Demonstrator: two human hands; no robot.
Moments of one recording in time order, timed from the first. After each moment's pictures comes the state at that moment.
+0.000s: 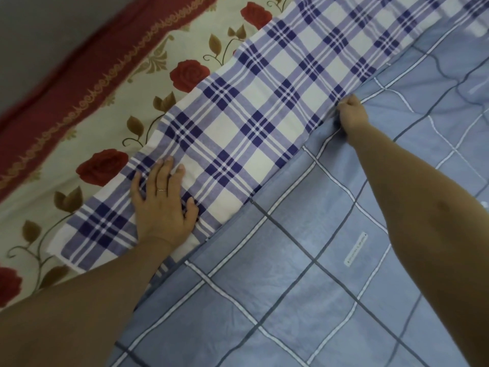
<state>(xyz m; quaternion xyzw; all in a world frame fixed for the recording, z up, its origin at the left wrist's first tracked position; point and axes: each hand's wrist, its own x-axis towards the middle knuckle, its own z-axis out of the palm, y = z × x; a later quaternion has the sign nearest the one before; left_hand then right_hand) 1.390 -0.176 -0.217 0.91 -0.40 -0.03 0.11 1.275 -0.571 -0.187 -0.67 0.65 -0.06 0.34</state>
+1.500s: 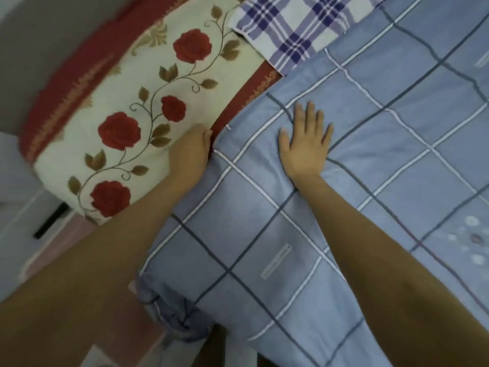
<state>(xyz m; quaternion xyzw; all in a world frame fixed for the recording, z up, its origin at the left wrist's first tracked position) 1.313 0.200 -0.200 0.92 -0.30 -0.16 0.21 1.166 0.033 -0.220 -0.89 0.43 -0.02 0.15</state>
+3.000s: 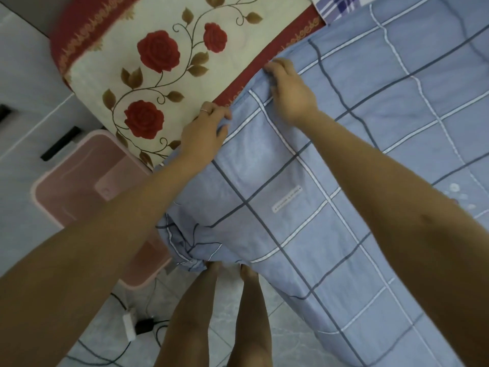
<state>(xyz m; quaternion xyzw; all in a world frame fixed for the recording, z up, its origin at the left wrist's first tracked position) 1.261 0.306 -0.181 0.87 -0.33 -0.21 0.29 1.209 0.092 -0.166 -0.94 0.20 0.07 0.26</state>
